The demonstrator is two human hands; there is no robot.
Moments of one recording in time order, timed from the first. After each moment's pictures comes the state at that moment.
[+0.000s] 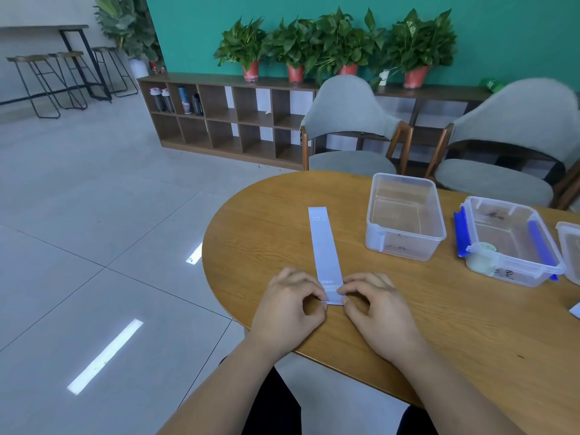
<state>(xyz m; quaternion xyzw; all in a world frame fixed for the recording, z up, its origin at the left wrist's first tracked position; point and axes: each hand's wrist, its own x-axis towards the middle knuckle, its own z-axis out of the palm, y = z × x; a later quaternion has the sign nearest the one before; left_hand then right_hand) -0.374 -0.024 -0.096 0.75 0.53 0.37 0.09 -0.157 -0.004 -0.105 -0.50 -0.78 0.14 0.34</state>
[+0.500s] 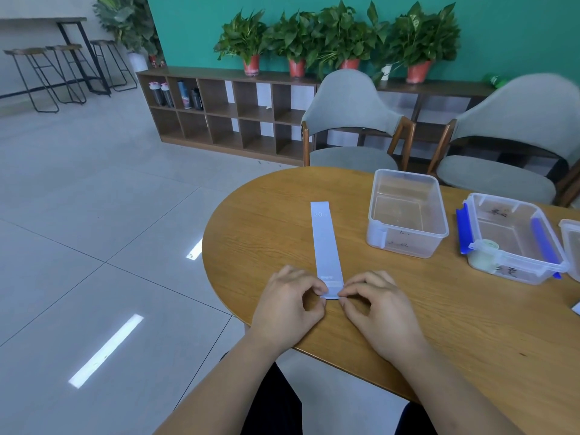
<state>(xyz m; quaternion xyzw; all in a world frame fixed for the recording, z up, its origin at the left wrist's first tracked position) -0.375 -0.025 -0.095 0.75 0.54 0.36 0.10 -0.158 -0.009 -0.101 -0.47 -0.80 0.10 0.36</state>
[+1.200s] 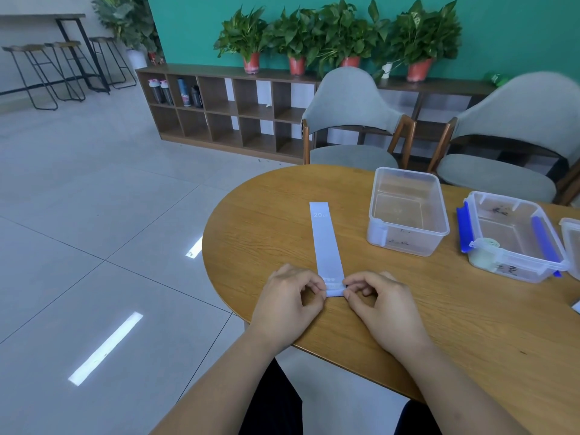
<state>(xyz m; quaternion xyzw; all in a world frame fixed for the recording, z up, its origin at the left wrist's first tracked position) -0.374 -0.027 -0.093 0.73 0.55 0.38 0.13 -0.158 -0.009 -0.096 -0.51 -0.74 0.21 0.40</state>
